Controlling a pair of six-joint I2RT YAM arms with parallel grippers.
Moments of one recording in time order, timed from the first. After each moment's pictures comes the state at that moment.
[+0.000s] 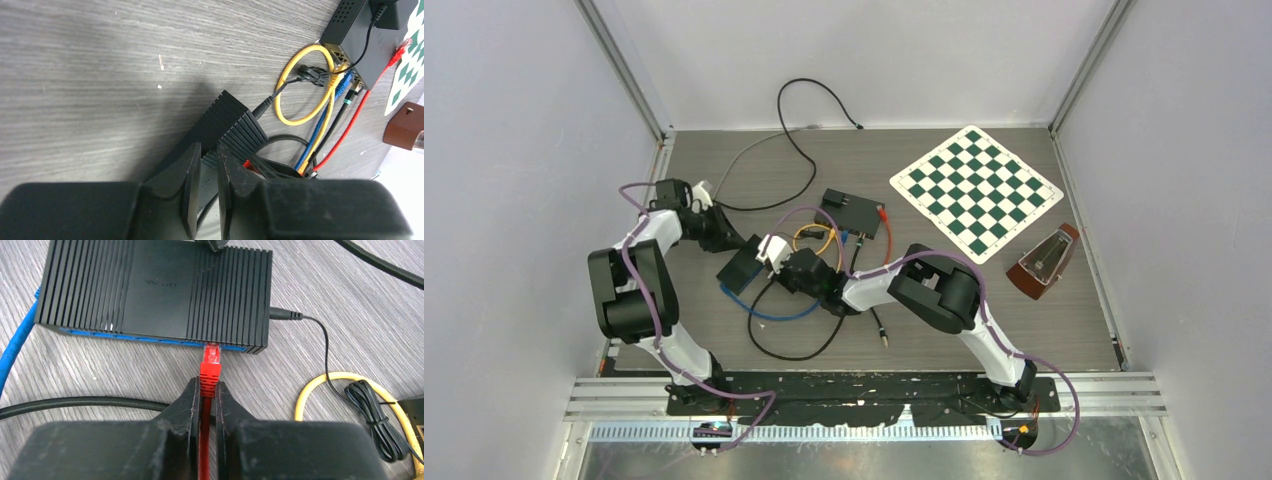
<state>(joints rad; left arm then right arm) 0.21 1.70 1.03 -0.46 0.56 -0.23 1.09 2.24 1.27 0.63 0.15 -0.14</state>
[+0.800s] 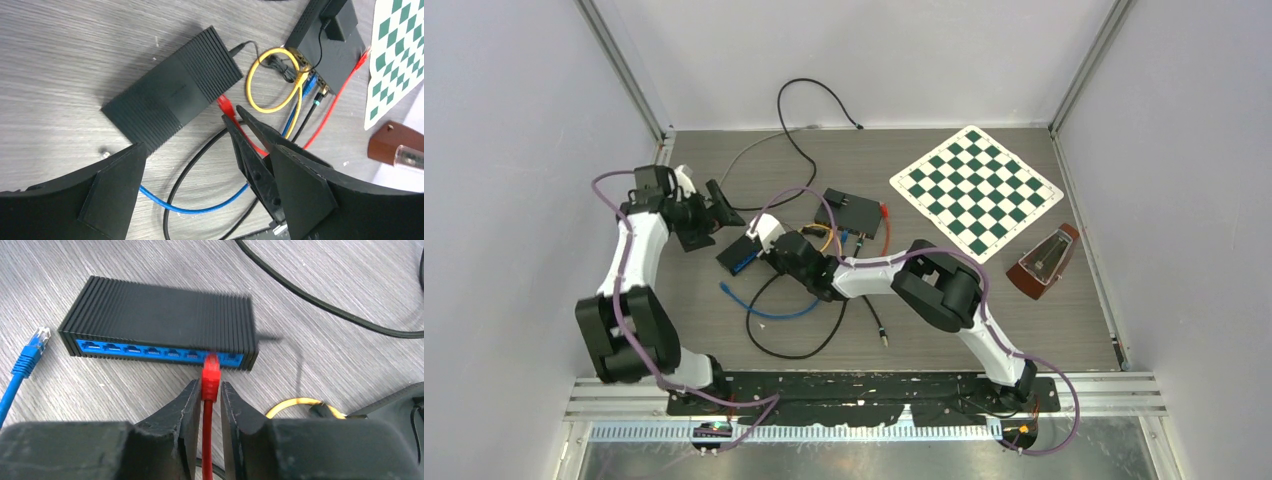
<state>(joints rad) 0.23 1.51 1.14 -0.69 0.49 -0.29 1.08 2.25 1.45 0.47 0.27 -0.10</state>
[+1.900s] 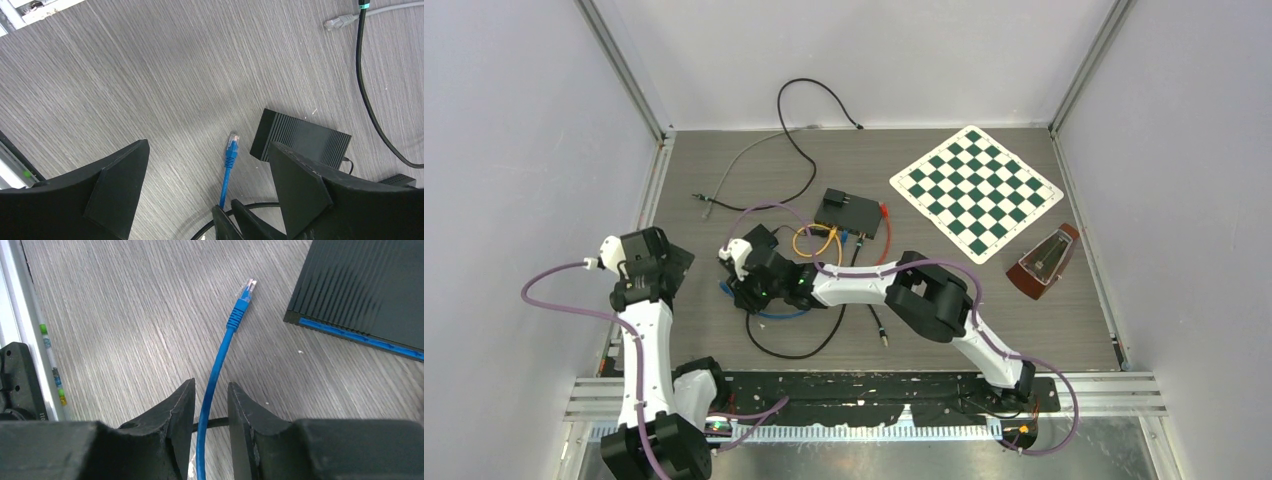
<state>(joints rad) 0.32 0.86 0.74 -0.74 -0.27 -0.78 1.17 2.28 1.64 0.11 -0.12 0.21</state>
